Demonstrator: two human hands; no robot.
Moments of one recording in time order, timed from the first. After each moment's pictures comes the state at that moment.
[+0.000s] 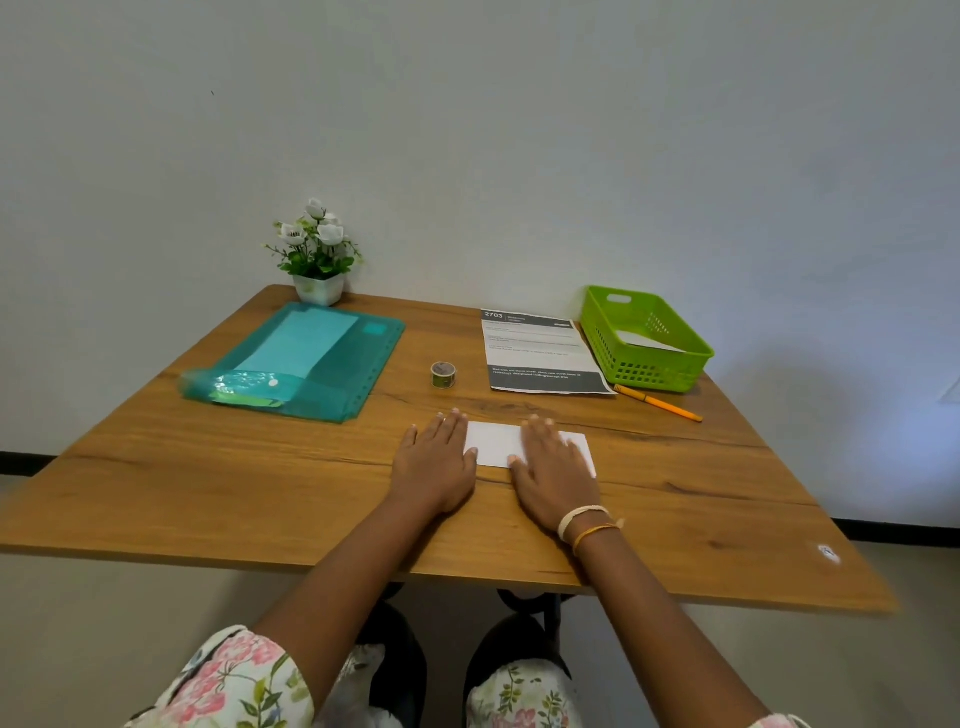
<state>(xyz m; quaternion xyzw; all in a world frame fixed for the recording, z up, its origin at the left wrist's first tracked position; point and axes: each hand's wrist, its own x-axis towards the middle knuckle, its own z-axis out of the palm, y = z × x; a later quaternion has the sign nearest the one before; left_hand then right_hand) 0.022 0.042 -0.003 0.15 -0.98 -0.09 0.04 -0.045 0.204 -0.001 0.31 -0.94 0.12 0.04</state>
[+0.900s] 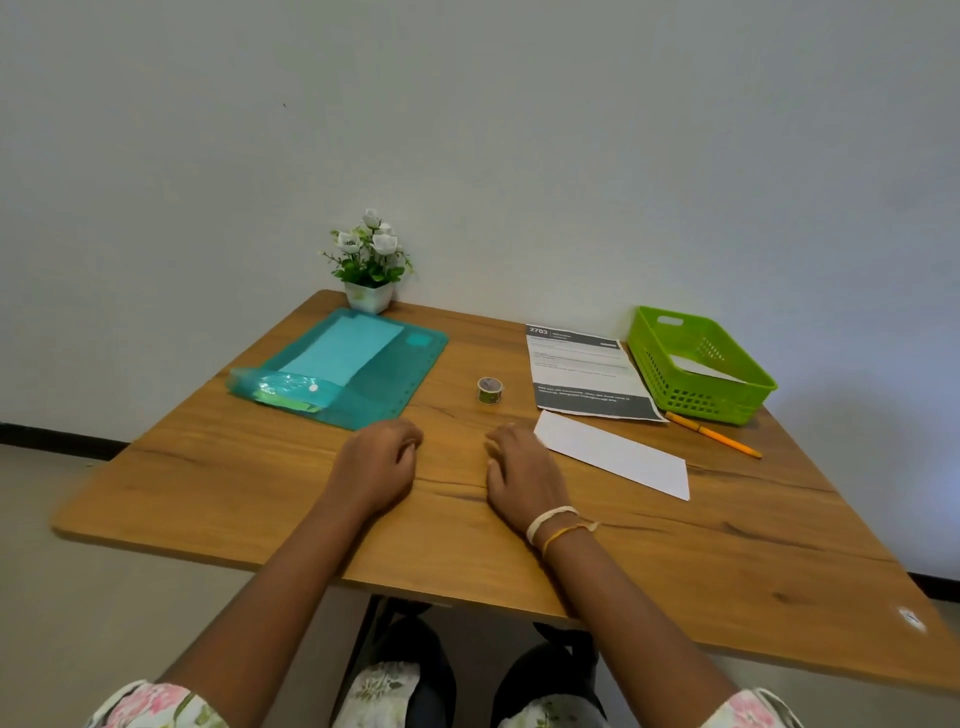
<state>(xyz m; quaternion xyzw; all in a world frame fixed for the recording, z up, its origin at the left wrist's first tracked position) 0.083 -0.055 0.007 0.17 -0.93 -0.20 0.26 -0.028 0.123 0.000 0.41 -0.87 0.22 0.14</state>
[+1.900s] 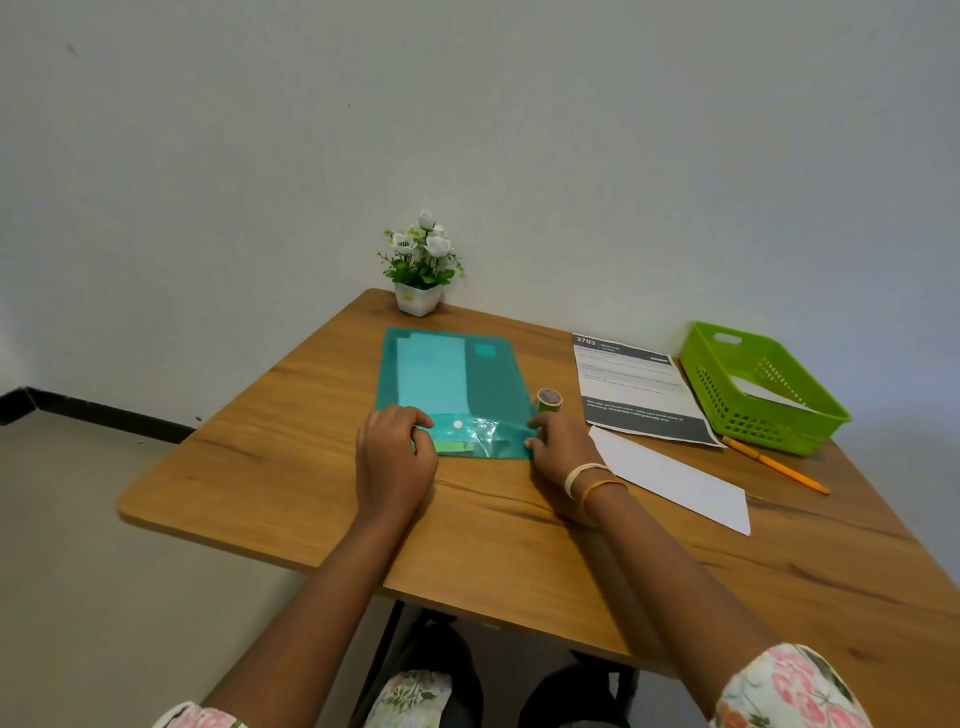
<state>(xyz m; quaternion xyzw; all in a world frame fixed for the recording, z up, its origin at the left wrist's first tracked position) 0.095 -0.072 0.003 0.27 -0.80 -0.26 0.46 -0.071 0.066 0.028 0.31 -0.92 0.24 -0.05</state>
